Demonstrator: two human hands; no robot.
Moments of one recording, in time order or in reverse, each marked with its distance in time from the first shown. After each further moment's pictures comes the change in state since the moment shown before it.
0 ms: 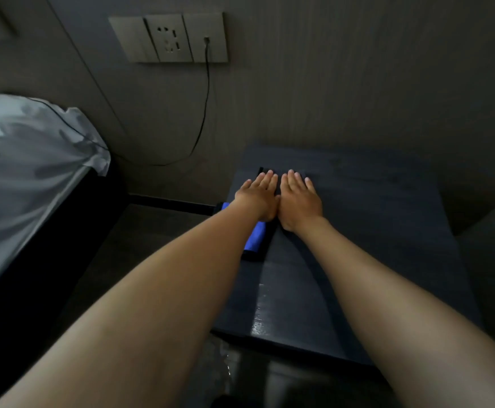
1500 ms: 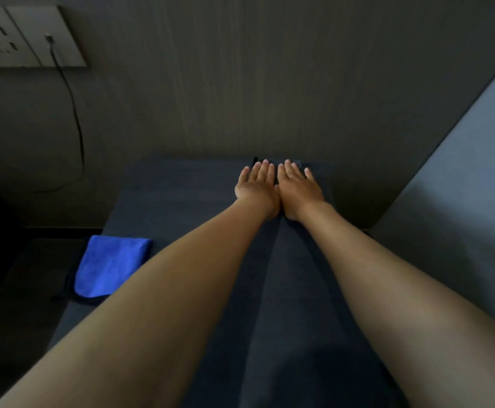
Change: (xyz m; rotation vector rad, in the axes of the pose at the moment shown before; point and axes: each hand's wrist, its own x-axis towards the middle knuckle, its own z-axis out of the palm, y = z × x) left_hand 0.089 0.209 -0.026 0.171 0.084 0.061; right_hand 0.008 0.217 -0.014 0.015 -0.006 0.172
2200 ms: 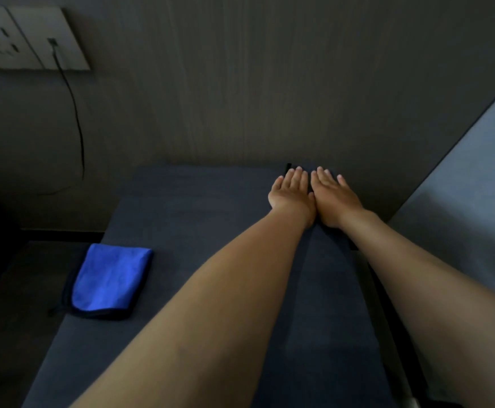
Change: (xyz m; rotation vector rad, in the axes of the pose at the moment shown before) left_hand 0.021 0.045 -0.006 -0.147 0.013 0.069; right_hand 0.003 0.056 -0.005 0.000 -0.040 0.054
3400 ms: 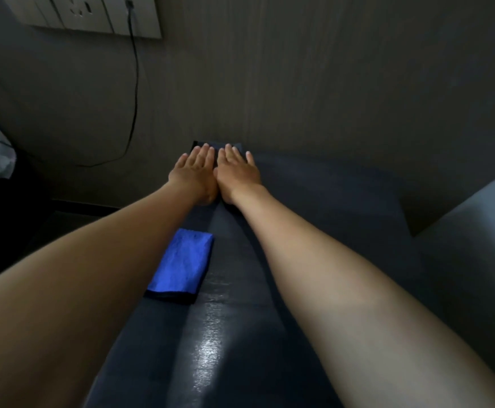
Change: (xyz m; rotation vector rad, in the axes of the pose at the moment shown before) left_hand -0.060 -0.286 0.015 0.019 0.076 -0.249; right_hand 0.050 -0.291 0.004 0.055 0.001 -0.250
